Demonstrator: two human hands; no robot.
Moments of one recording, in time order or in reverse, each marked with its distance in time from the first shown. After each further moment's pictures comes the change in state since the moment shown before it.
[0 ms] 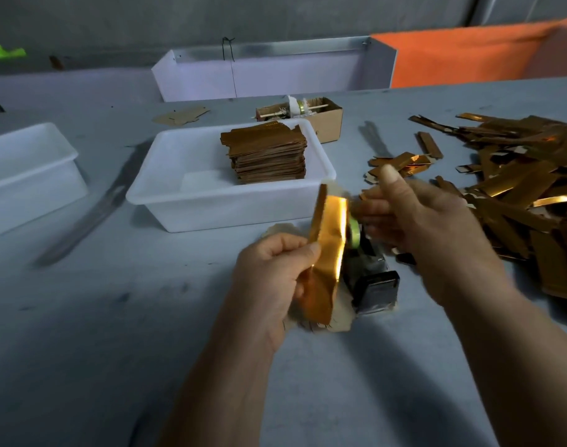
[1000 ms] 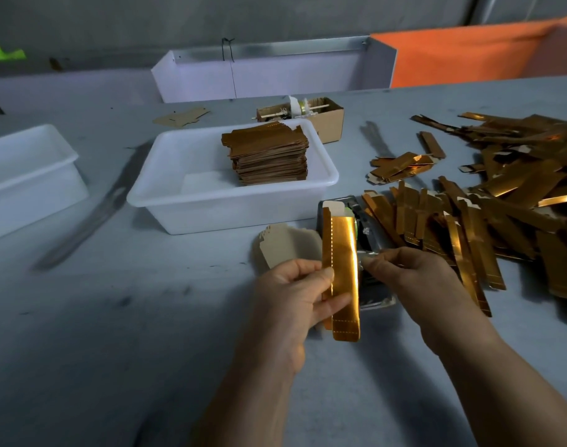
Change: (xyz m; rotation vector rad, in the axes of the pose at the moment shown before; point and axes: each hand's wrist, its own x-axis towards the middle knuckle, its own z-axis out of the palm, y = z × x) left_hand -0.001 -0.023 0.012 -0.308 -0.057 -0.115; right_hand -0.012 0.052 0.012 -0.107 0.025 0.261
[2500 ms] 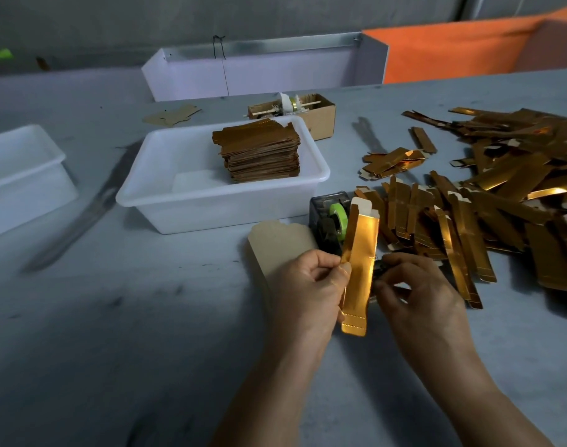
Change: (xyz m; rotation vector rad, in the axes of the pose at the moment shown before) left_hand 0.007 -0.019 0.019 0.434 0.017 0.217; right_hand -0.021 0.029 0.003 -0.456 0.242 -0.347
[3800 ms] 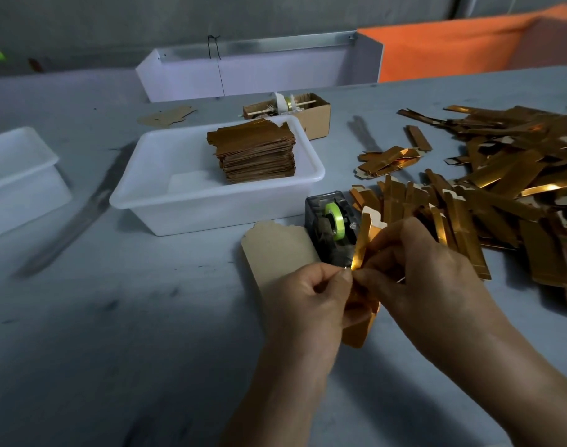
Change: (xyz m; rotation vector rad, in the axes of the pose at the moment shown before) left_hand -0.023 0.007 0.000 -0.196 -0.059 0.000; right_hand 0.006 -0.038 -0.042 -0.021 -0.115 -0.174
